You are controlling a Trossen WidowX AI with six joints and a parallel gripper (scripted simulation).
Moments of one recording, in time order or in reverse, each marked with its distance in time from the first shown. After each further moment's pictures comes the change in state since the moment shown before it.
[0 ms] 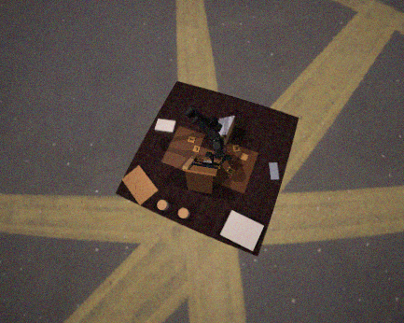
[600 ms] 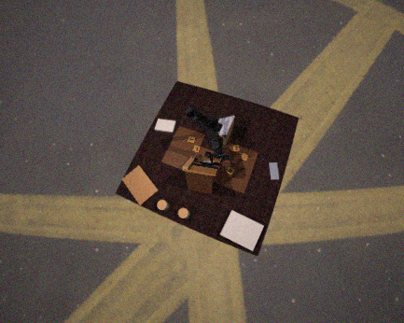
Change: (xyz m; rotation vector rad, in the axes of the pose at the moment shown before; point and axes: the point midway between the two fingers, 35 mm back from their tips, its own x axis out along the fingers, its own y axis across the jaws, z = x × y) arm 0.000 -0.007 0.000 0.000 0.000 -0.001
